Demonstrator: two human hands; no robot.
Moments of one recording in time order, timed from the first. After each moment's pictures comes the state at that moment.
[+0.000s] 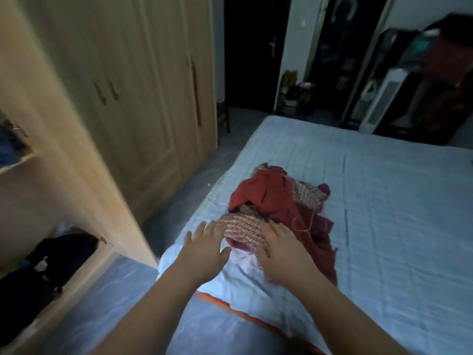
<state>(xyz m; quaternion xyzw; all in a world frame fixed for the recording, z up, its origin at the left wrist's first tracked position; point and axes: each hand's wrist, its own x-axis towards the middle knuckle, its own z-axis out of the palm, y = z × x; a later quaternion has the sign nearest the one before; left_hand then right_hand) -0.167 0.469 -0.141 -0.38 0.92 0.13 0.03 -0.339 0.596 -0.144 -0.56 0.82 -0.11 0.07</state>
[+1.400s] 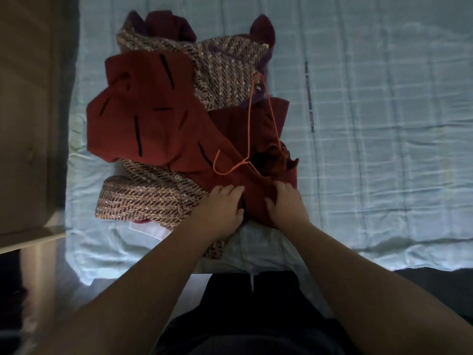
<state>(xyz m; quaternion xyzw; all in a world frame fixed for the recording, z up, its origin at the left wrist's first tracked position) -0.549 0.433 -0.418 -0.13 0.92 0.20 0.31 -0.639 0.602 -0.474 -0.15 0.91 -0.16 0.35</state>
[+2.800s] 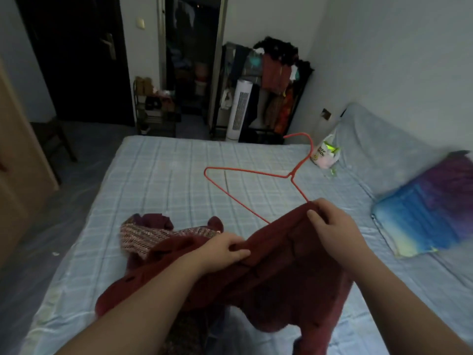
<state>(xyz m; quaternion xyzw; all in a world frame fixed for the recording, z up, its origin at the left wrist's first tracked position) -0.649 0.370 -0.158 0.05 0.89 0.45 0.05 -0.707 0.624 -0.026 -0.19 0.93 -0.30 -0.08</state>
